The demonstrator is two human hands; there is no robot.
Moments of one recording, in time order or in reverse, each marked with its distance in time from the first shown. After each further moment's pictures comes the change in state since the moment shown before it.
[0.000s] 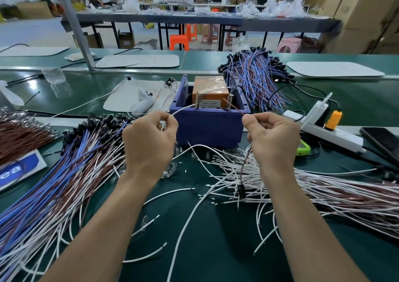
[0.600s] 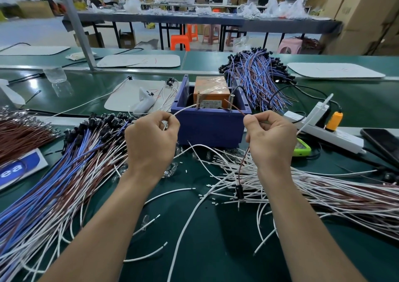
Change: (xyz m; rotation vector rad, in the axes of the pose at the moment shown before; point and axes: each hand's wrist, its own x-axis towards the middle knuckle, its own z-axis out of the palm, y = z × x) left_hand 0.001 0.001 0.000 -0.006 -0.020 -0.012; right_hand -0.002 0.000 0.003 -0.003 -0.024 0.002
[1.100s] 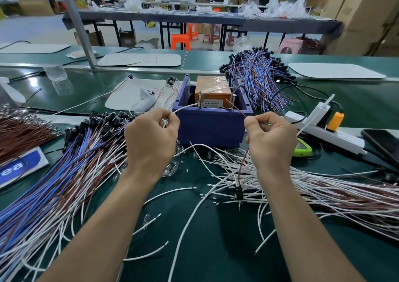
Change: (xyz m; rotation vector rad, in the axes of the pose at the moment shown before) left_hand 0.004 0.000 -0.001 0.021 0.005 -0.015; right_hand -0.002 0.002 0.002 -0.031 0.017 0.001
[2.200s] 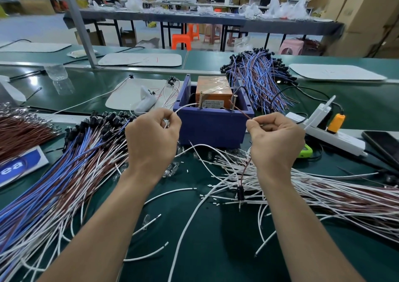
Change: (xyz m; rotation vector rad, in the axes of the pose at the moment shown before) left_hand -0.001 0.004 -0.002 -0.021 -0.006 -0.002; right_hand 0.000 -0.002 0.001 -0.058 0.130 -0.049
